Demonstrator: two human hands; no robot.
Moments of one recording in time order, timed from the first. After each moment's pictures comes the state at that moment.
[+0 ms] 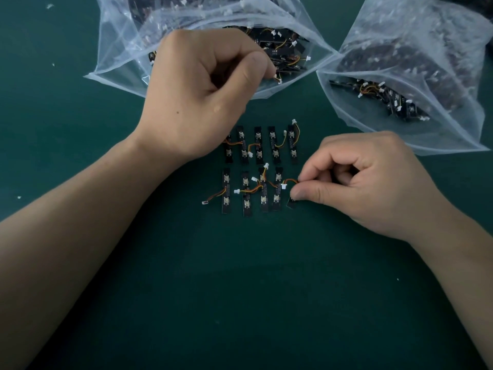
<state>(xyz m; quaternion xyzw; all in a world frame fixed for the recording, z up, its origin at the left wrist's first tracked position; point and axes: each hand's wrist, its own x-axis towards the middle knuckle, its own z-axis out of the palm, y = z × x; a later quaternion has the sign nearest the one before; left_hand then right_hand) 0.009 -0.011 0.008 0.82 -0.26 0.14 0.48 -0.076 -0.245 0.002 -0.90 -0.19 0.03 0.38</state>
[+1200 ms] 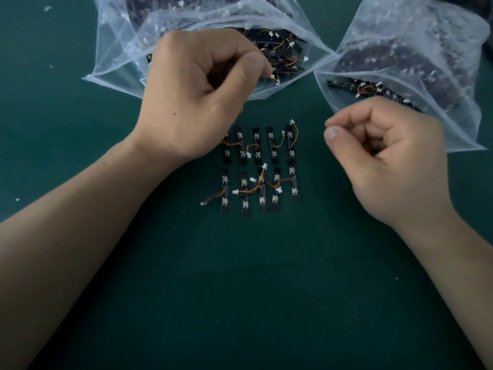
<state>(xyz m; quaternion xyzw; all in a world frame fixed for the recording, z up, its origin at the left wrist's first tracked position) 0.011 -0.011 0.008 0.82 -0.27 0.15 0.48 -0.072 -0.249 -0.008 -0.90 -0.09 -0.17 0.40</state>
